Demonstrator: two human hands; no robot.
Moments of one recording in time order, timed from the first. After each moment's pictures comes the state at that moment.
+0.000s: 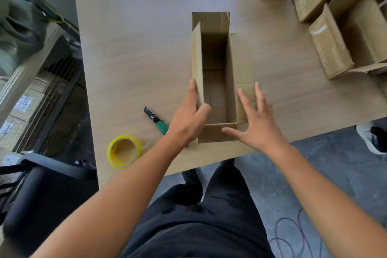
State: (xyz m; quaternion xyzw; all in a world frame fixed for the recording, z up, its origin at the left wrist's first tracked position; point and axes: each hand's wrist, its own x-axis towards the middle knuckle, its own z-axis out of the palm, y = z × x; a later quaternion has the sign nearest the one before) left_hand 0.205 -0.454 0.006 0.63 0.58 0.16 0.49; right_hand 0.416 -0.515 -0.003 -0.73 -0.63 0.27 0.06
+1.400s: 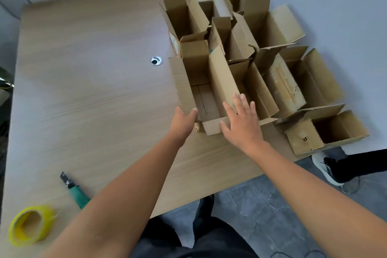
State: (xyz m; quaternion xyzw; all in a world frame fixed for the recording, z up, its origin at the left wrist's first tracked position) left_hand 0.513 -0.346 0.000 0.45 0.64 0.25 0.57; right_hand 0.691 -0.428 0.041 -0.75 -0.65 0.09 -0.01
